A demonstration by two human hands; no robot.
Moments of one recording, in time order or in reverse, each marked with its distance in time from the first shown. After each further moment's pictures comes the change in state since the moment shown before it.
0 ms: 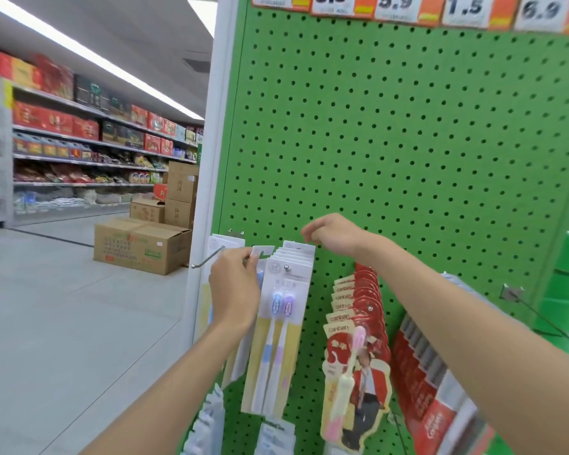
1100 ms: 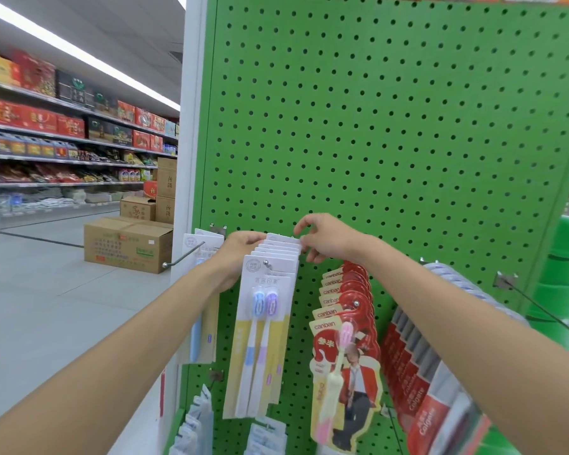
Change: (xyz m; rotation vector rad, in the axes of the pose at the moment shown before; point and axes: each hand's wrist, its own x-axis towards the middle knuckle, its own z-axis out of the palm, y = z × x) left_hand 0.050 0.013 0.019 -0.424 -0.760 -0.288; right_hand 0.026 0.041 0.004 0.048 -0.014 -0.054
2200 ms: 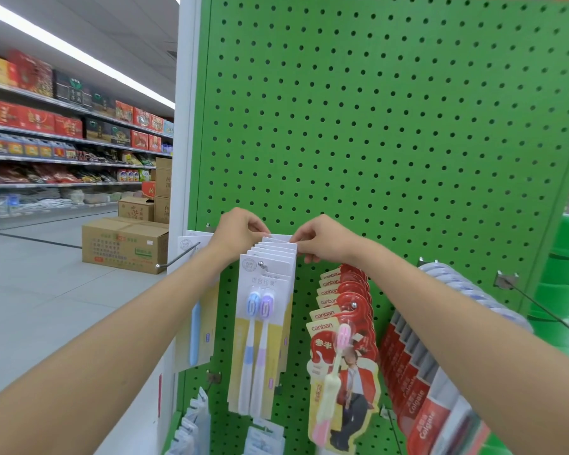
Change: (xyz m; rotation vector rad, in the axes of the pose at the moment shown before) left_hand 0.038 0.013 -0.007 0.640 0.237 0.206; right_hand 0.004 0.011 0.003 -0.089 0.027 -0.105
